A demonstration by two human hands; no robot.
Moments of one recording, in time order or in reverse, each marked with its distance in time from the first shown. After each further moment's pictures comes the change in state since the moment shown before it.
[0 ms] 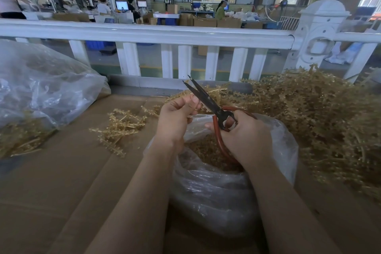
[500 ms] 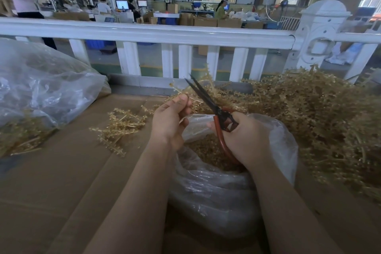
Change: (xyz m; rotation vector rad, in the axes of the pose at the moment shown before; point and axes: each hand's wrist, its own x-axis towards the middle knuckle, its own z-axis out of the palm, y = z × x) left_hand 0.007 -0.005 -0.009 -0.237 0.060 -0.134; right_hand -0.002 0.005 0.004 0.190 -0.051 0.022
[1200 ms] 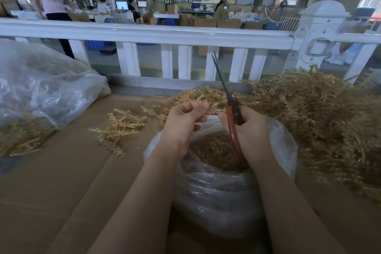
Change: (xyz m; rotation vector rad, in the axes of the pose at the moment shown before) left_hand -0.004 -0.008 0.012 0.256 -0.124 0.012; right_hand 0.008 0.002 0.001 0.538 0.042 0.067
